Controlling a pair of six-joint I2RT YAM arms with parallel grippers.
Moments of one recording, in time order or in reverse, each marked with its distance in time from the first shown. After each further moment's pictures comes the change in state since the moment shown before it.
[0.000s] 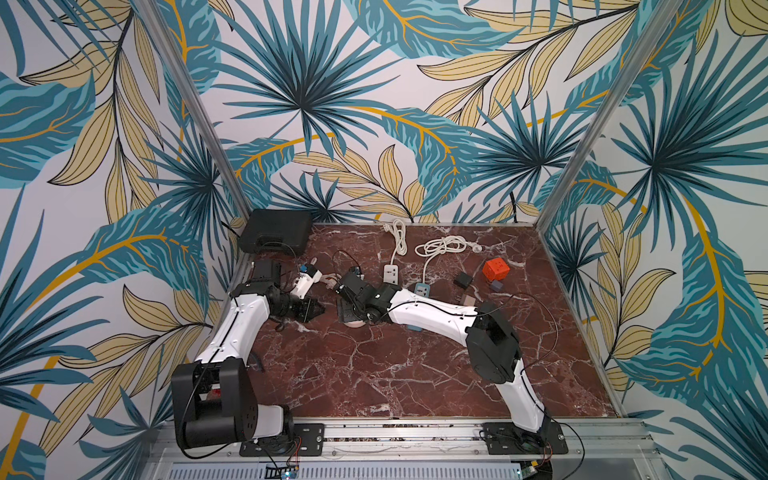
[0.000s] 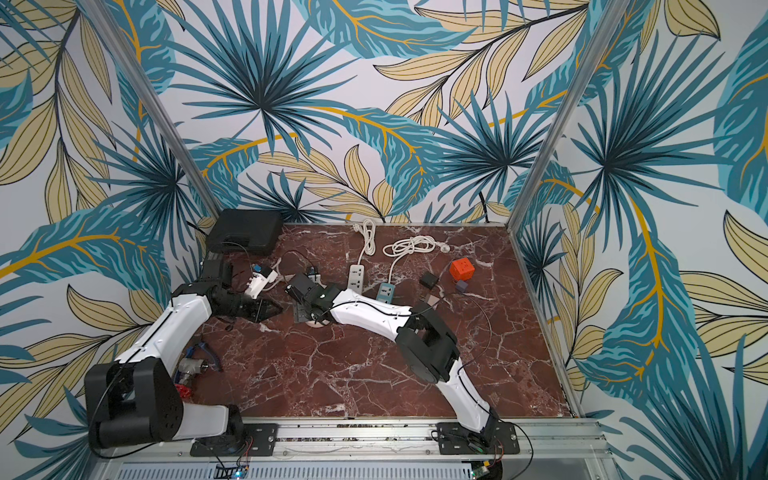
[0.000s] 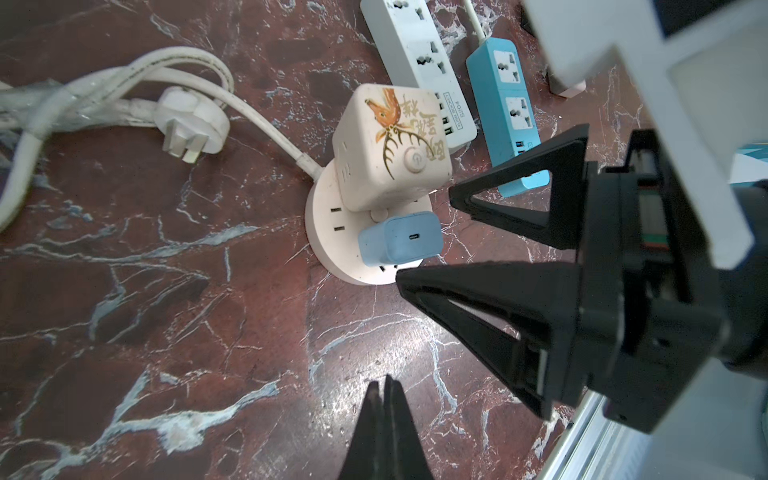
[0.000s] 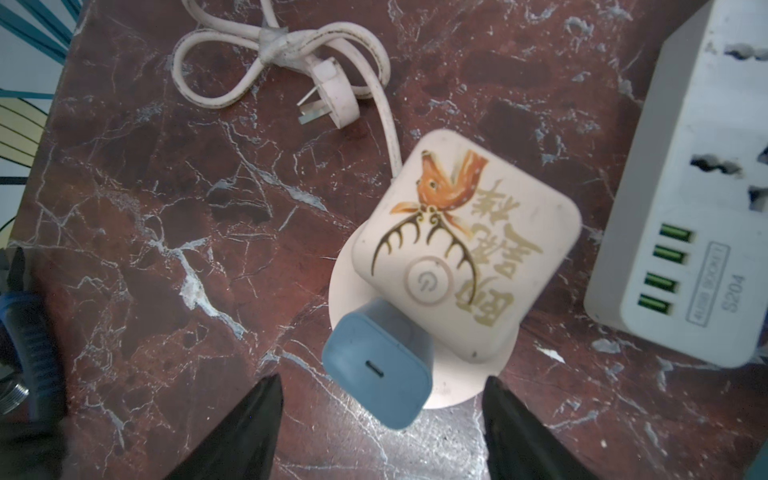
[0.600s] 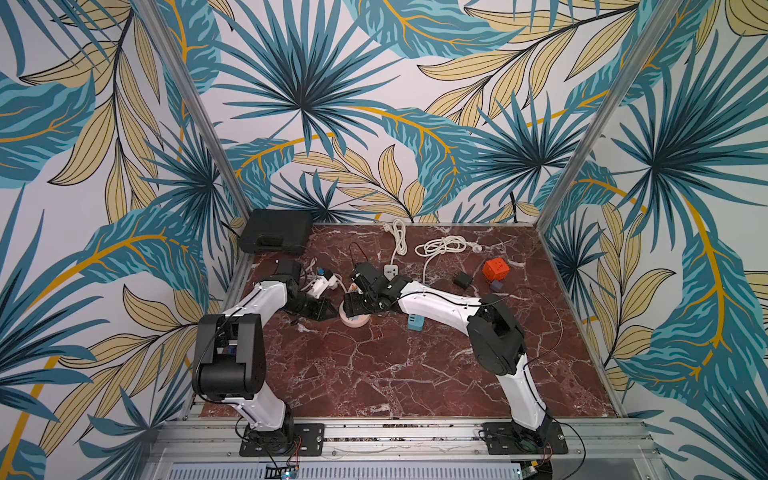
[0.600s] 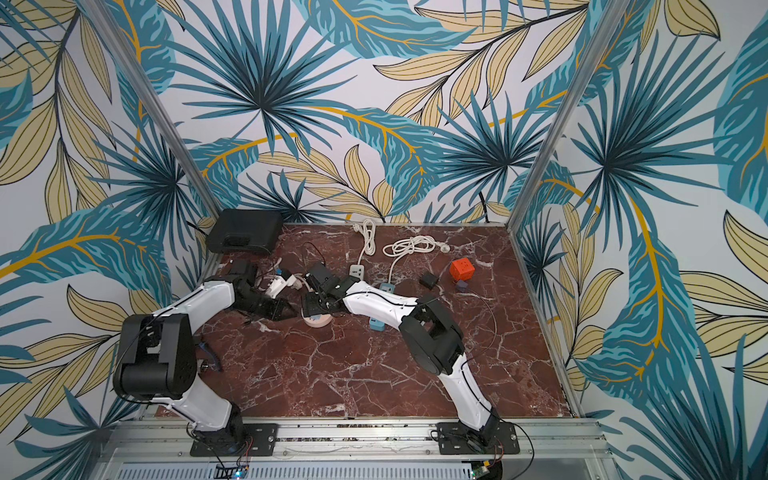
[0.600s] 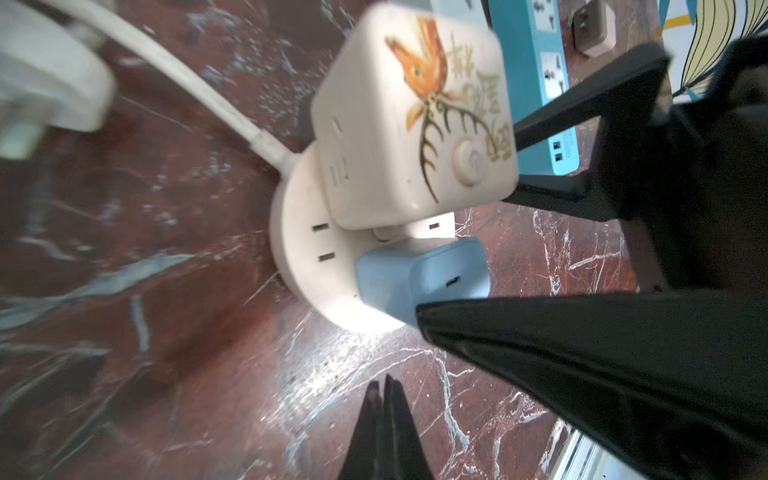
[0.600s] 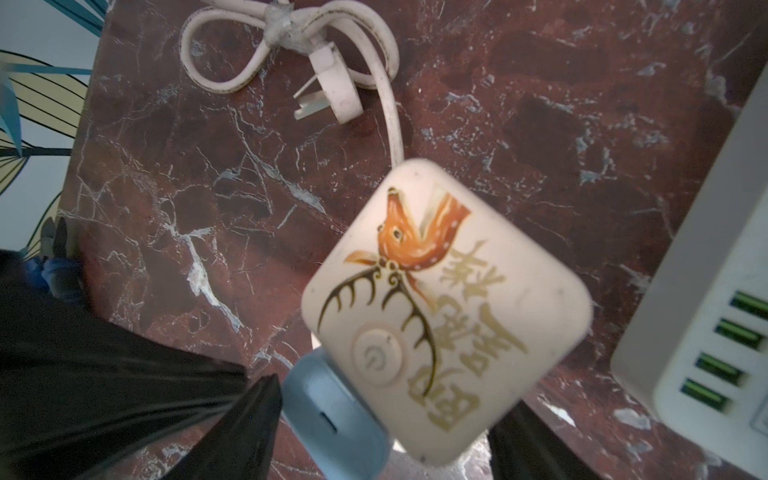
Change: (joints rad) left arm -0.061 0.233 0.044 0.079 0.018 -0.017; right arm -0.100 -0.013 -0.091 0.119 -0.235 -0.107
